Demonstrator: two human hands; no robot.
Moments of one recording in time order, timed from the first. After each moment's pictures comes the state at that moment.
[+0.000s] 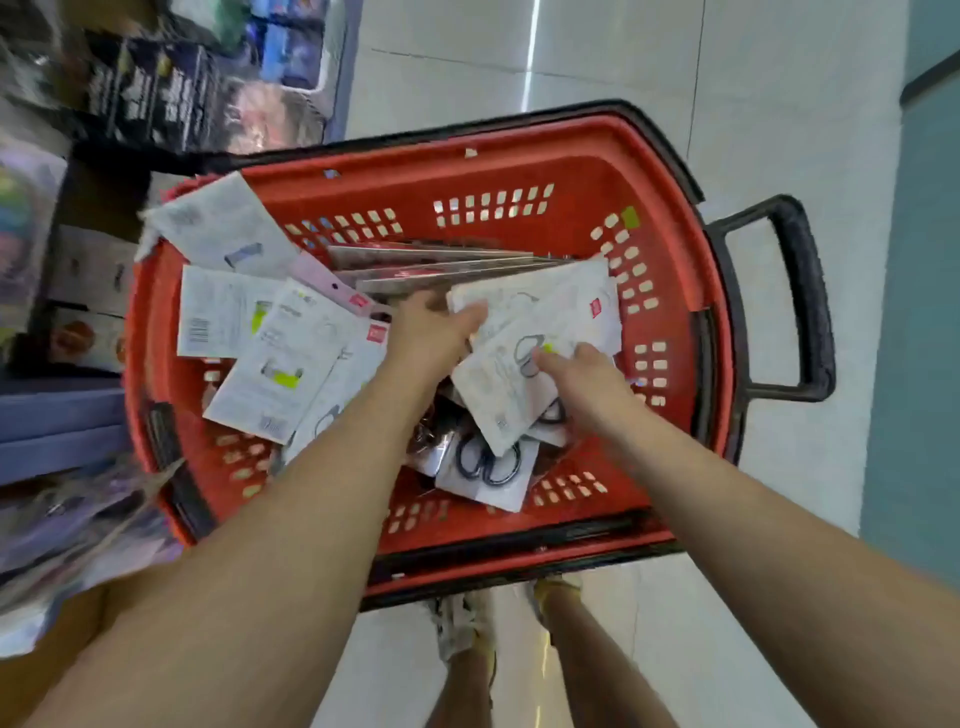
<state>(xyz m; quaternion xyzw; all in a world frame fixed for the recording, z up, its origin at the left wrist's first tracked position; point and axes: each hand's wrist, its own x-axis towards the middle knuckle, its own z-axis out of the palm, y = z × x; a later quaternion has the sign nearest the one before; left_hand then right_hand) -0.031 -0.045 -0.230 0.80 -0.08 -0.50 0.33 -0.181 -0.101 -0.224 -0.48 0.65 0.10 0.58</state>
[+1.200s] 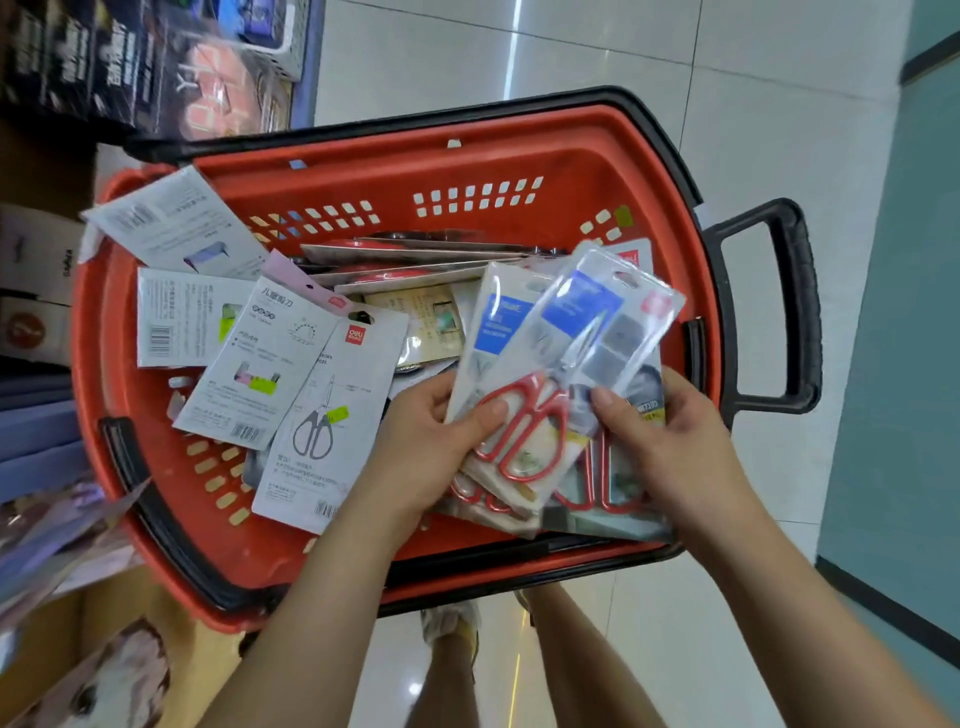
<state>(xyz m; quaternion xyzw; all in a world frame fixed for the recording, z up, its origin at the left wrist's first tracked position) -0.066 0.007 -0.194 0.68 -0.03 -0.62 0.40 -0.235 -0.093 -0.160 -0.45 0.64 -0.08 0.62</state>
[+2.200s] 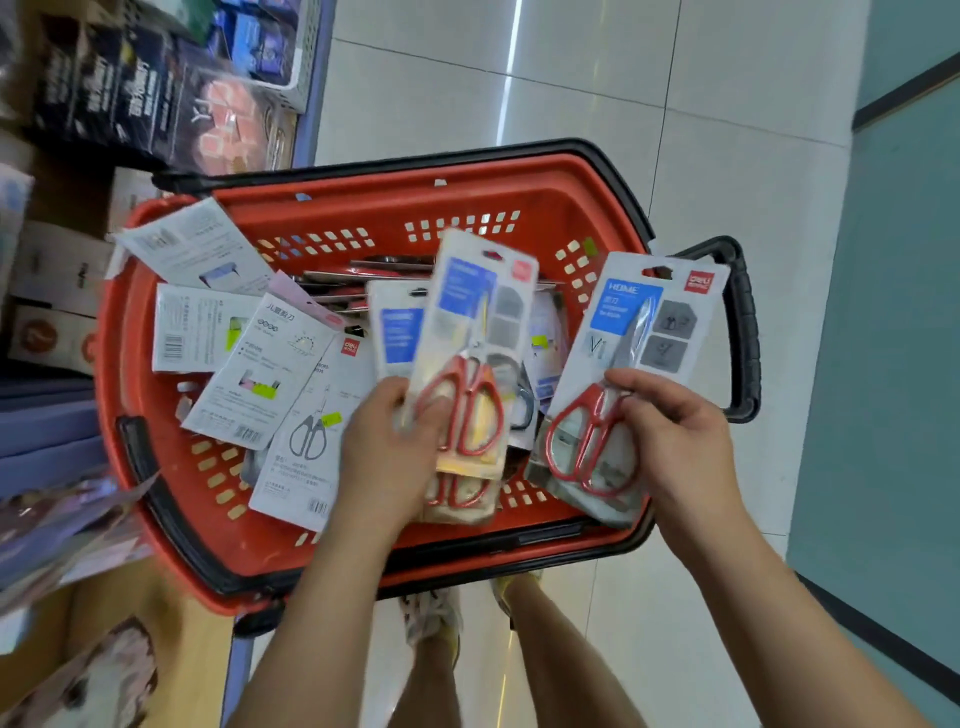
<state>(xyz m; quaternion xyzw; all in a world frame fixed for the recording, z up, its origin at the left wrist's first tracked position) -0.071 0.010 -0.163 0.83 -0.09 -0.44 0.34 -0.240 -0.105 -0.135 -0.43 0.70 -0.14 0.55</state>
